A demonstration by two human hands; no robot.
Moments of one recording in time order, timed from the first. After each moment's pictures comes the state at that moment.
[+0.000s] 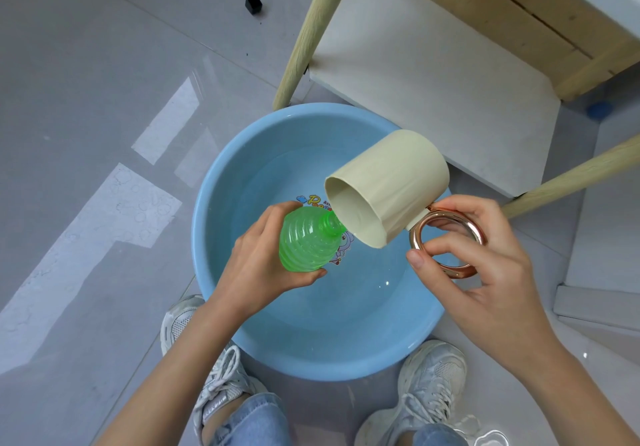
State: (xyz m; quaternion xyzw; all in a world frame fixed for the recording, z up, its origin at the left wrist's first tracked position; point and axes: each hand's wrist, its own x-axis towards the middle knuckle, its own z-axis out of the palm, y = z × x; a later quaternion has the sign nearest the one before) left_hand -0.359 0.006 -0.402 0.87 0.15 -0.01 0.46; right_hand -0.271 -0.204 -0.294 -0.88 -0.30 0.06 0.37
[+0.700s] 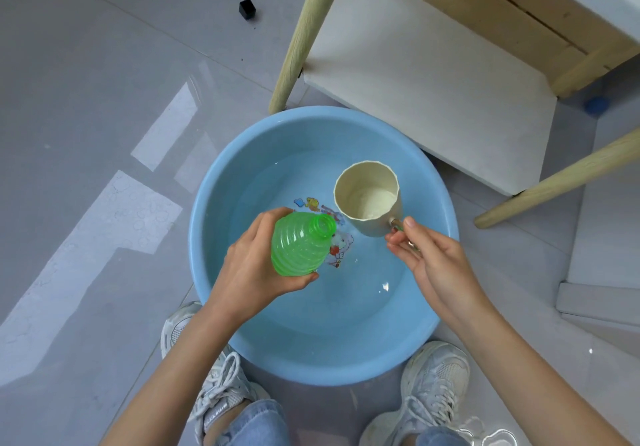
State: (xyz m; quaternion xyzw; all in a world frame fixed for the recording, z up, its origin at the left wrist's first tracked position) left_hand -0.362 0.009 -0.410 0.88 0.17 -0.02 0.45; right_hand -0.255 -0.203 -0.372 -0.70 0.10 0.27 0.66
